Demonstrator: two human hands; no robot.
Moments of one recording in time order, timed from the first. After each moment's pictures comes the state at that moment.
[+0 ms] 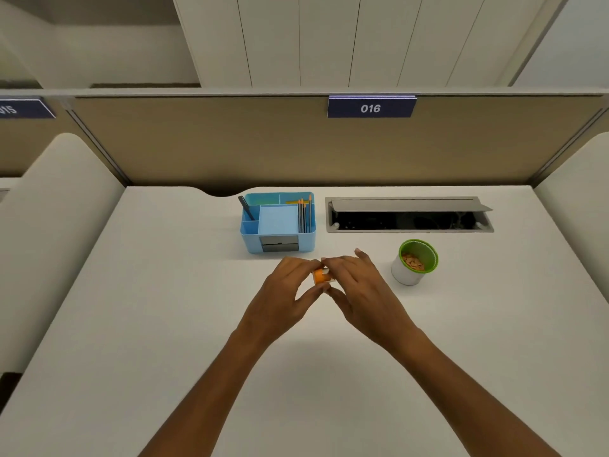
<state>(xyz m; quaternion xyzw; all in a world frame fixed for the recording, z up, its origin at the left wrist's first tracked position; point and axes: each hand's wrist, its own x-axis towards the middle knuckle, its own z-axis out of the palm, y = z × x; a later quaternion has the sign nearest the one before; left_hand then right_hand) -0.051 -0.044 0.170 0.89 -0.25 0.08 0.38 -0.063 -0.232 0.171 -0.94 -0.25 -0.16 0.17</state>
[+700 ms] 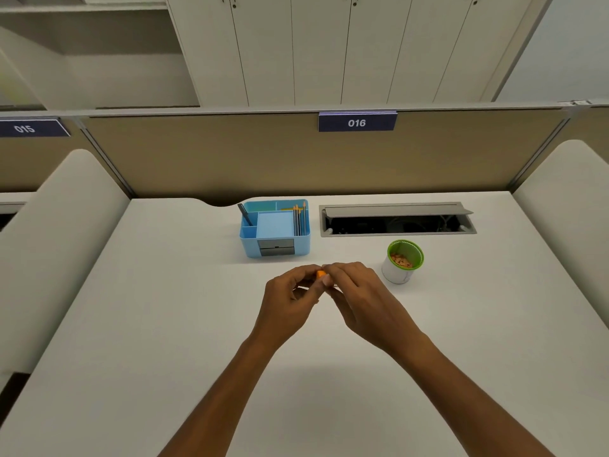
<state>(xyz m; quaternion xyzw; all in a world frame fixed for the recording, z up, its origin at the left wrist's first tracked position) -0.095 -0.065 0.190 0.79 -0.09 0.02 0.61 -0.110 -0.241 0.208 -0.93 -0.27 -0.17 0.18</state>
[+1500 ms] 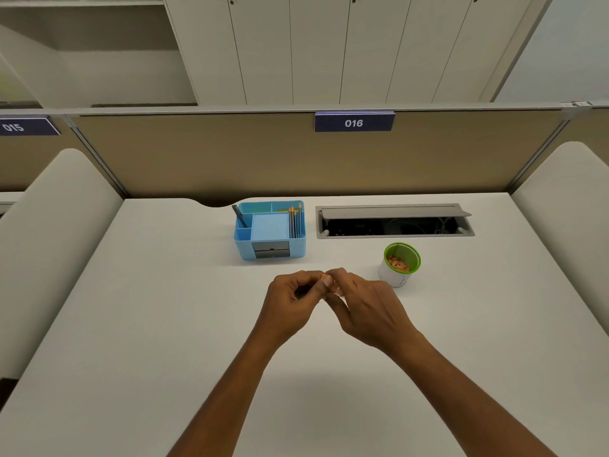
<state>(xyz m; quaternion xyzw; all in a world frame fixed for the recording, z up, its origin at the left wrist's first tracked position) -0.083 -0.079 0.192 0.77 -0.08 -0.04 0.63 -0.098 -0.253 0.200 -0.94 -0.24 -0.15 0.17</state>
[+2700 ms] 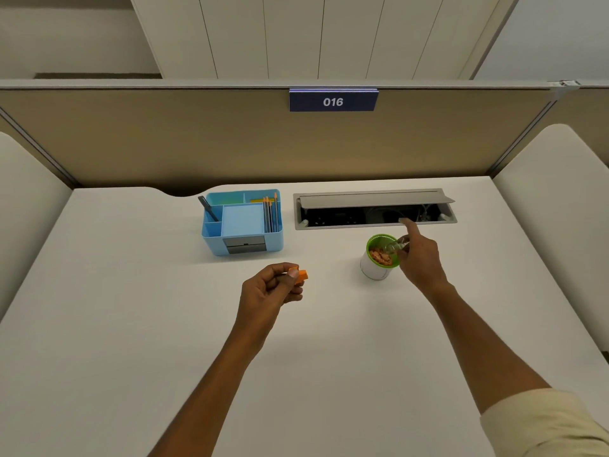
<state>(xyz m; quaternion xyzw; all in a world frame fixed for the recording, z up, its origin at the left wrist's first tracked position) -0.052 -0.085 0.156 0.65 0.08 -0.10 0.75 0.011 -0.411 0.114 -0.95 0.12 -0.08 0.28</state>
